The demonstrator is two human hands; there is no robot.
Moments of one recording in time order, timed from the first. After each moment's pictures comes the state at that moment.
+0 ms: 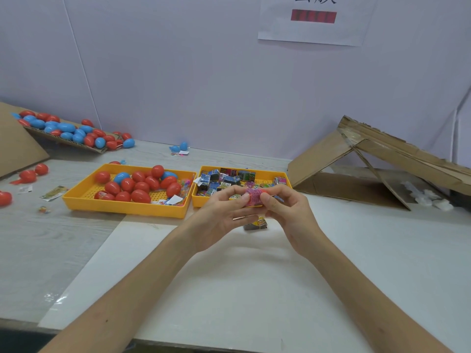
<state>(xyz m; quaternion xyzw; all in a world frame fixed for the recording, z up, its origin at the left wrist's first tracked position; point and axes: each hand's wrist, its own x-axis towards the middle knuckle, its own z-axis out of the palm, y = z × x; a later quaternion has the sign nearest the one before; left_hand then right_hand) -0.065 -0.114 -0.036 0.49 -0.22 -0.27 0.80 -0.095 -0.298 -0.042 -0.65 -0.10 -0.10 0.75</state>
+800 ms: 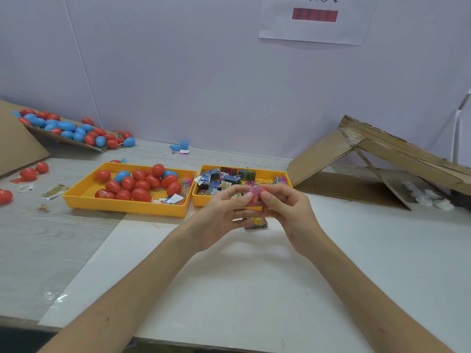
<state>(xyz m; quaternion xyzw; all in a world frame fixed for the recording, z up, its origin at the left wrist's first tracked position) -0.063 -0.114 -0.038 0.54 -0.21 -0.26 0.77 -0.097 -0.297 -0.039 -0.64 -0.09 -0.10 0.75</state>
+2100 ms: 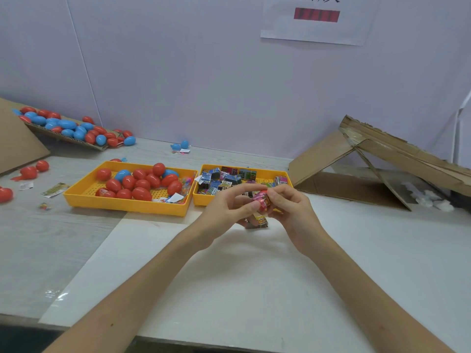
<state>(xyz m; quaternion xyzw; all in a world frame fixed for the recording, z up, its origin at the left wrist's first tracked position) -0.064 -0.120 -0.043 0.67 -0.29 -0.12 0.68 -0.093 -0.303 -0.042 -0.65 -0.09 -0.06 0.76</state>
